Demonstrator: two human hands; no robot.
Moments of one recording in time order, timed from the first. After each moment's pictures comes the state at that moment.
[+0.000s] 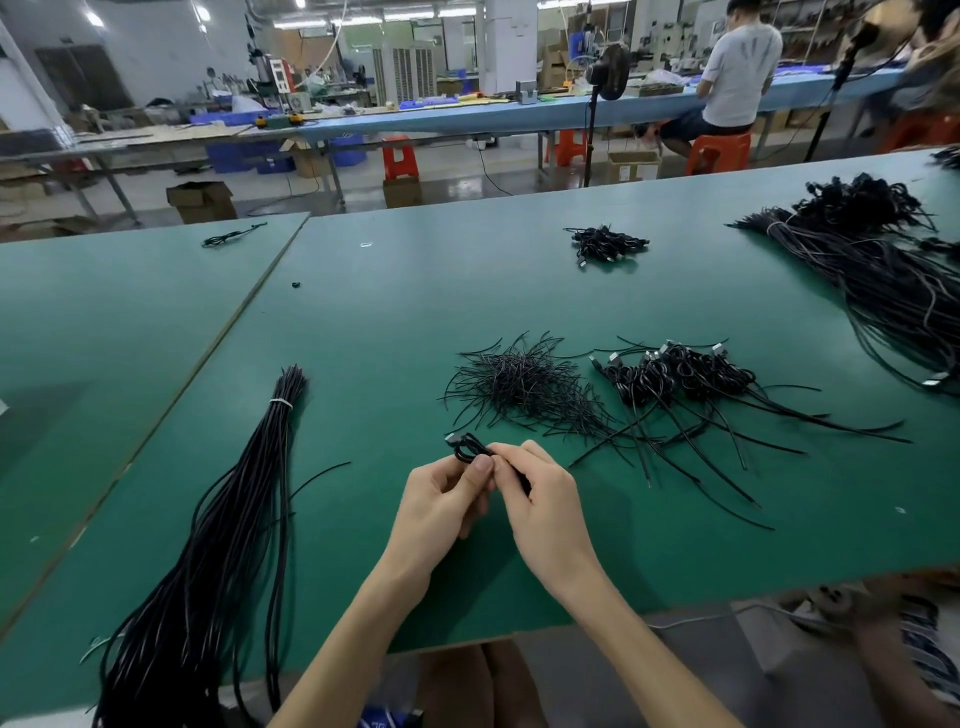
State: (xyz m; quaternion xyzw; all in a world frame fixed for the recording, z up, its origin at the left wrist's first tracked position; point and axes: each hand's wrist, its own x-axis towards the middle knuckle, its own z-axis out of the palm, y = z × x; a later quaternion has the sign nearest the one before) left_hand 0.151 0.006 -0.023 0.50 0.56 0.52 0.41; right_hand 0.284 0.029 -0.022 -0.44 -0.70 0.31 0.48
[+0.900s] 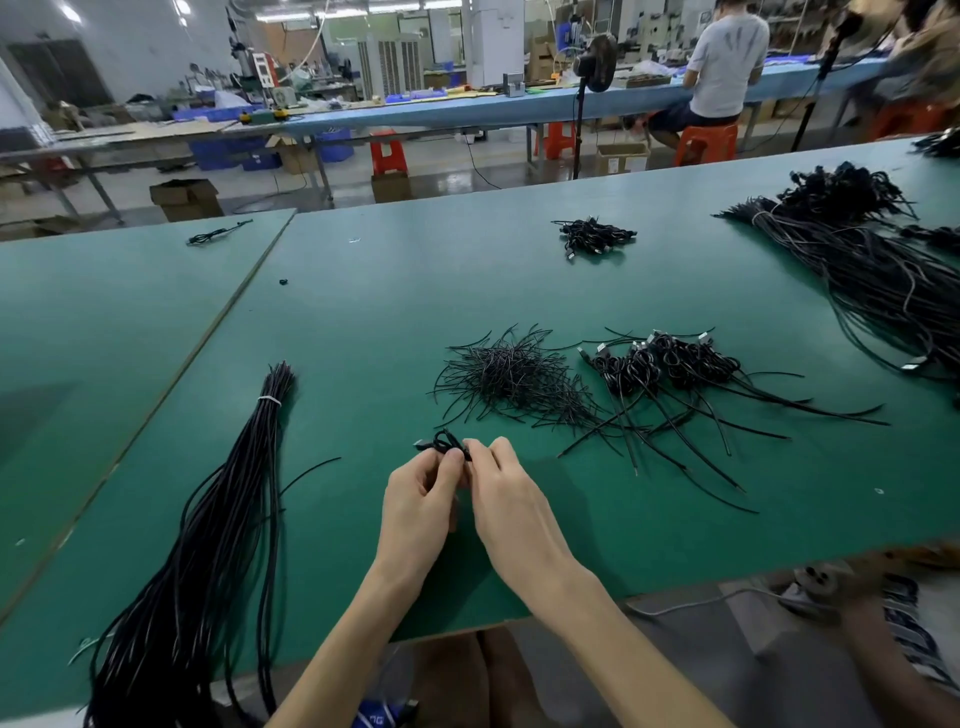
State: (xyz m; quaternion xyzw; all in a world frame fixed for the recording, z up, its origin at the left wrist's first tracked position) left_hand 0.152 0.005 -0.028 0.49 0.61 0.55 0.30; right_hand 0.270 0.023 -0.029 -0.48 -0.81 0.20 0.28
